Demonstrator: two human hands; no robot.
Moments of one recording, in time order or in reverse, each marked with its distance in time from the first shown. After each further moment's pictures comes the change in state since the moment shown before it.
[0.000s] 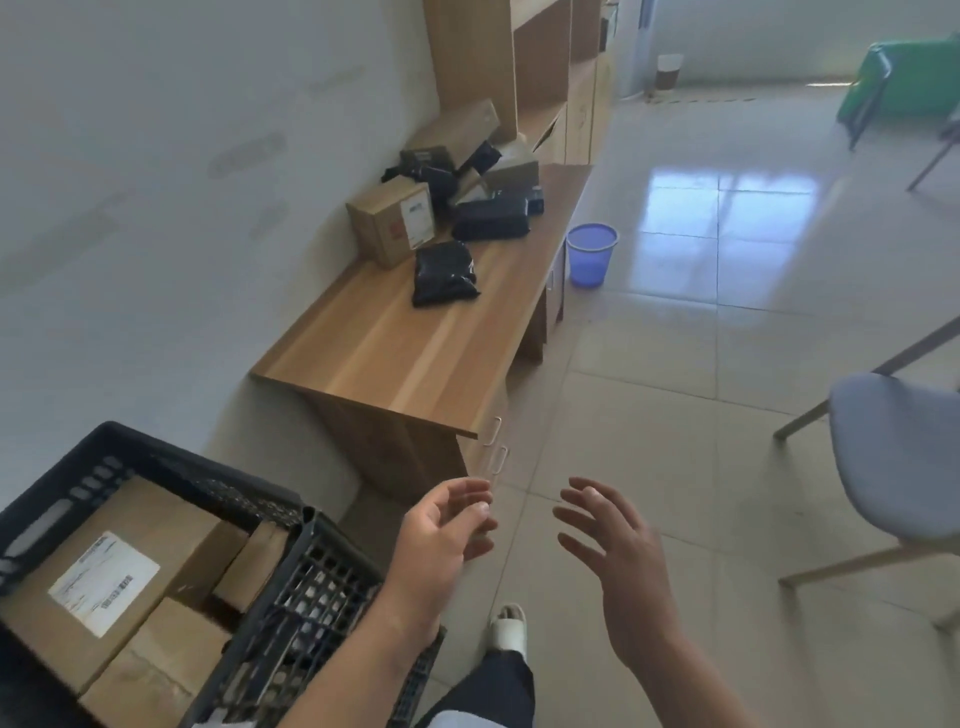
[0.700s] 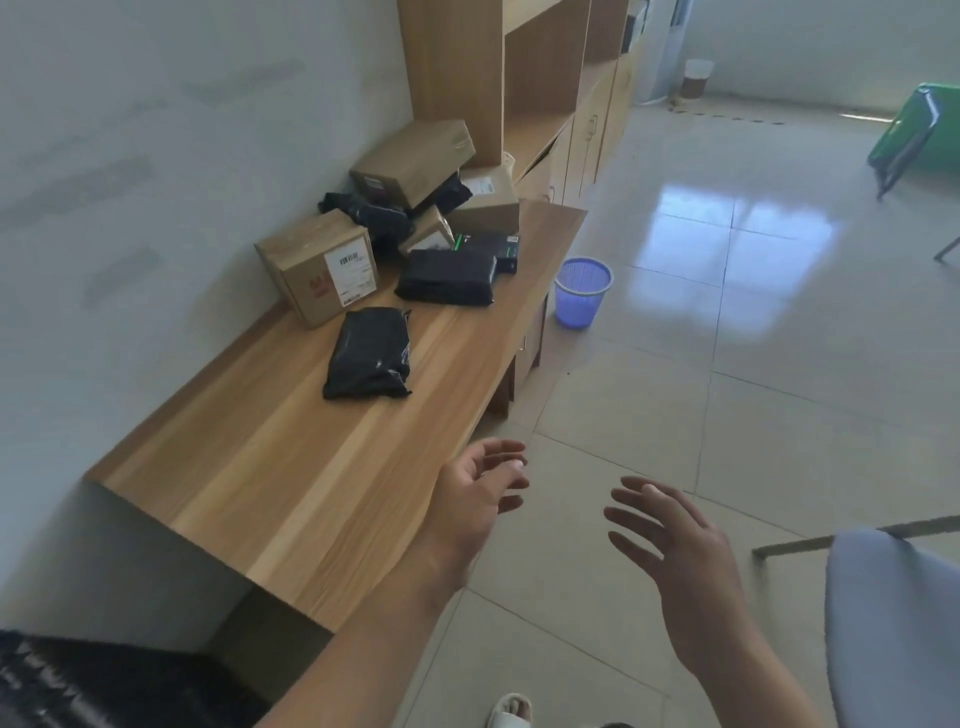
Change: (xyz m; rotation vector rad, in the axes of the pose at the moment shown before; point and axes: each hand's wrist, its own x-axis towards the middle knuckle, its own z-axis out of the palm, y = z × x) left_hand 0.343 0.157 0.204 -0.069 -0.044 -0.027; right_hand 0.360 -0.207 -0.038 -0.081 0.052 0.032
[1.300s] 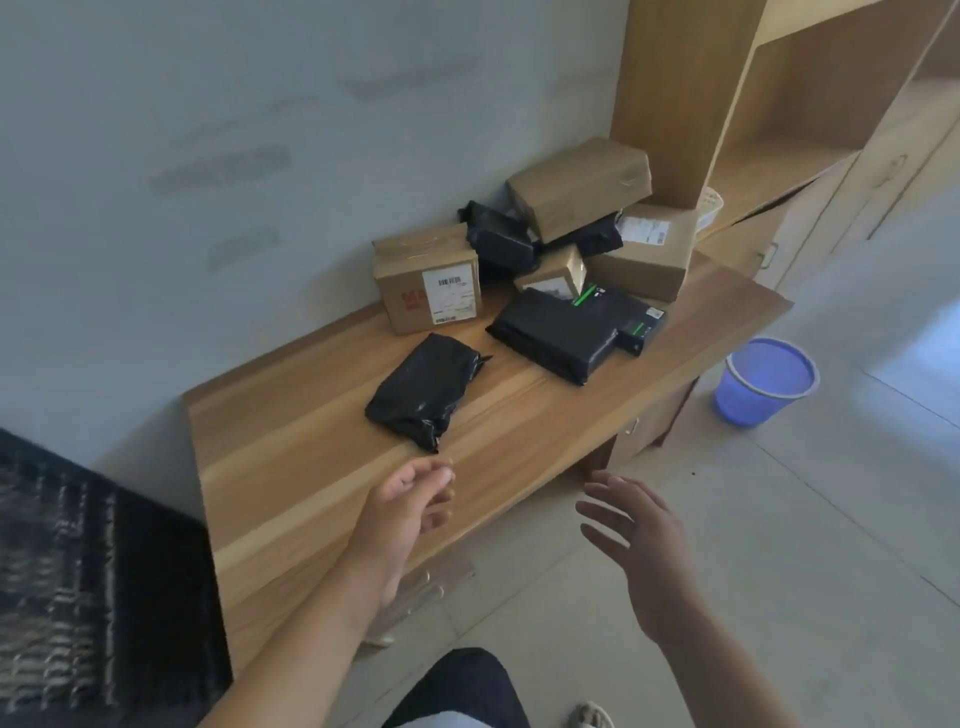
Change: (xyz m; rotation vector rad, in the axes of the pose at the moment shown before) left_hand 0.168 0.046 0.029 -0.152 0.639 -0.119; right_hand 0.303 -0.106 0.097 -0.256 -0.551 0.220
